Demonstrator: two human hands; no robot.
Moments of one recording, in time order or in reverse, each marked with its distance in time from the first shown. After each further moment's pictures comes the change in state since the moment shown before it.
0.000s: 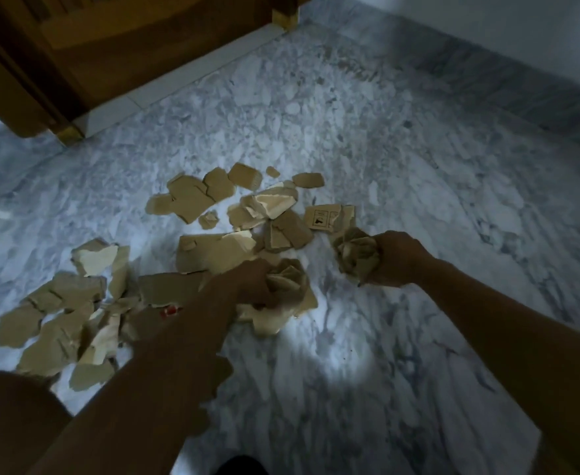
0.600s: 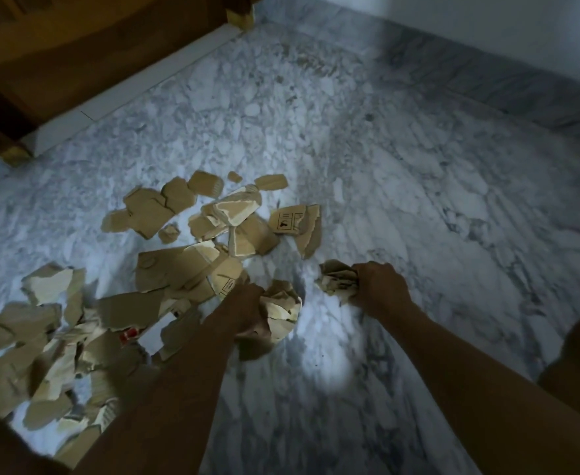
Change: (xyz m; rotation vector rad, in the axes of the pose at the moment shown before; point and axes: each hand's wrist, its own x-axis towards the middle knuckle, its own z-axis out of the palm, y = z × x) left_hand 0.039 0.020 0.069 0.222 0.127 0.005; right_hand -0.011 0.049 0.085 0.027 0.229 0.188
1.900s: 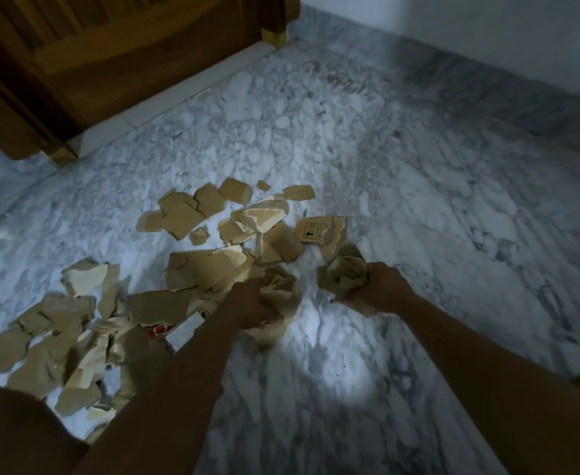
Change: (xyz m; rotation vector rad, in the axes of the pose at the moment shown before) left_hand -0.029 -0.021 -0.036 -0.303 0.092 -0.156; right_hand 0.019 -0.039 -0.025 0.358 -0.225 0.077
